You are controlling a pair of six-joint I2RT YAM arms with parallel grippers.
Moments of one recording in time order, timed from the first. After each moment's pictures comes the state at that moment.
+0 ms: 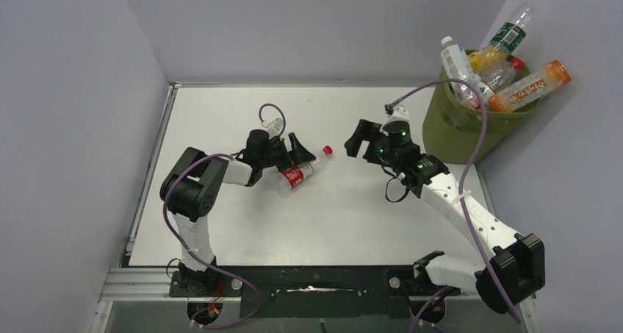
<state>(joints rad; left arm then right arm) -0.39 1.95 0.86 0.62 0.51 -0.81 0.56 1.20 0.97 -0.31 0.13 0.57</state>
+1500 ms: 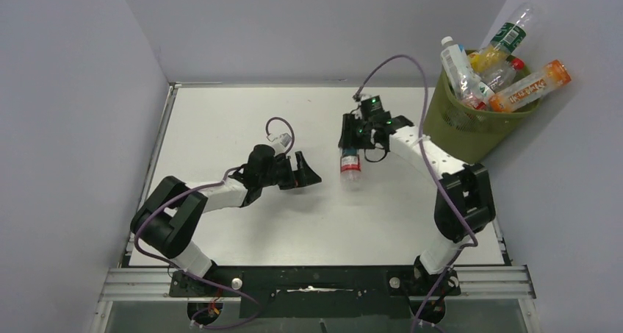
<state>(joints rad) -0.57 1.62 0.67 0.42 0.40 -0.78 0.44 1.74 1.27 -0.48 -0.08 0.37</state>
